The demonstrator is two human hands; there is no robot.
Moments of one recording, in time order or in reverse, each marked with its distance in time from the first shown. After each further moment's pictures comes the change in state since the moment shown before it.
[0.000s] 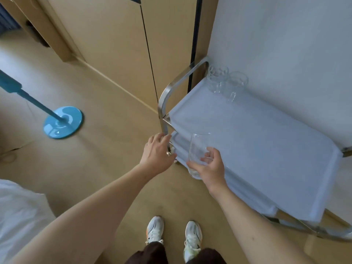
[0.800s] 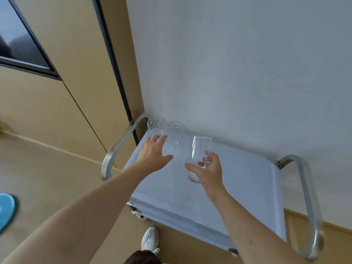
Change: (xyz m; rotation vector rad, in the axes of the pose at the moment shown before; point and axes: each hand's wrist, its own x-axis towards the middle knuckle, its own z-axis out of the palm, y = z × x) left_hand 0.191 0.177 -0.041 0.081 -0.043 0.360; right_hand 0.109 -0.104 -0.121 0.214 0.348 -0.053
